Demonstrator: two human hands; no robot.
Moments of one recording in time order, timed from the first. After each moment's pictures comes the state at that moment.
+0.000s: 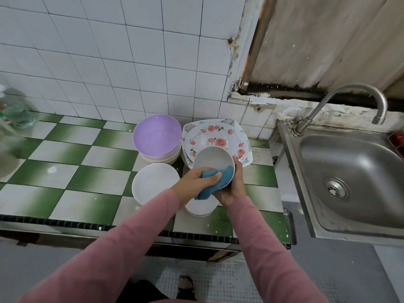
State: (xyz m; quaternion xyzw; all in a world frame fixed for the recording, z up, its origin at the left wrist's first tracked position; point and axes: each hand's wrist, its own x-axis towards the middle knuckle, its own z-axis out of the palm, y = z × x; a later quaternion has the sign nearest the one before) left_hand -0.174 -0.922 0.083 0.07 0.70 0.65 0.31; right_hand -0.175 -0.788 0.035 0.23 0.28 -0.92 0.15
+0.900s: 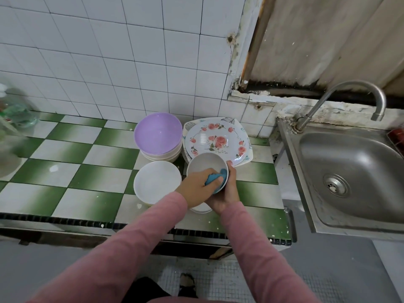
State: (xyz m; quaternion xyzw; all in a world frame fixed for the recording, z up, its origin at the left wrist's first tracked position) left_hand -0.170 -0.922 0.053 0.17 0.86 0.45 0.19; right_hand -0.151 -0.813 0.037 0.27 0.23 -0.92 0.16
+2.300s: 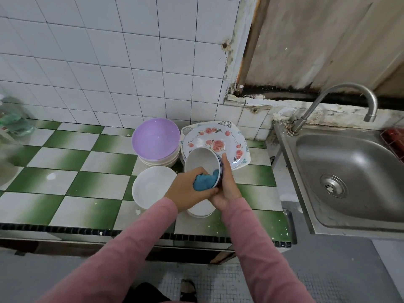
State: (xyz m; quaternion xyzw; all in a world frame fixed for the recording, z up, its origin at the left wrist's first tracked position) left_hand -0.171 -0.942 0.059 0.19 0.82 0.53 0.10; right_hand -0.165 -0.810 0.050 0.24 0.33 -0.90 0.14
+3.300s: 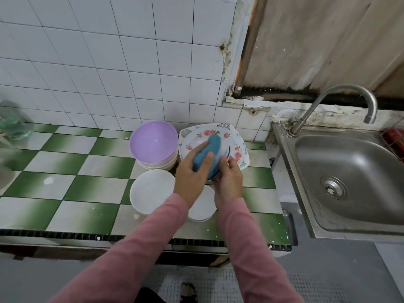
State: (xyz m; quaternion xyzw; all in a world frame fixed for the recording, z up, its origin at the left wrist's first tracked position) left_hand -0.182 -0.906 0.088 0.06 0.69 0.72 -0.02; right_hand -0.170 -0.815 0.081 0.25 0.44 -0.86 -0.10
